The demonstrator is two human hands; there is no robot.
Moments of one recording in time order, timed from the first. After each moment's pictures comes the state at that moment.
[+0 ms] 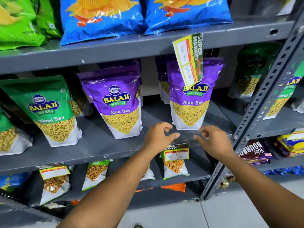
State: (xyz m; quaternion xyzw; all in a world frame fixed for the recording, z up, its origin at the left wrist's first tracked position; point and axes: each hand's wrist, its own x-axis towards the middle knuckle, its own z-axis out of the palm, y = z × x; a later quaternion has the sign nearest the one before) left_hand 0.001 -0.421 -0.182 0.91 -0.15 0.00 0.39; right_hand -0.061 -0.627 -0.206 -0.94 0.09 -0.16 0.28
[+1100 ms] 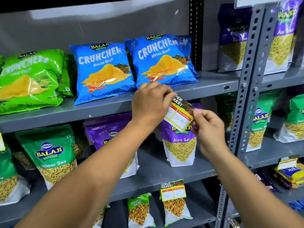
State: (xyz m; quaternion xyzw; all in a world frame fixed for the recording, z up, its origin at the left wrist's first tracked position) left_hand -0.016 -0.446 0.058 0.80 -0.32 0.42 0.27; right_hand -0.068 -0.585 -0.025 -0.53 0.06 -0.33 0.78
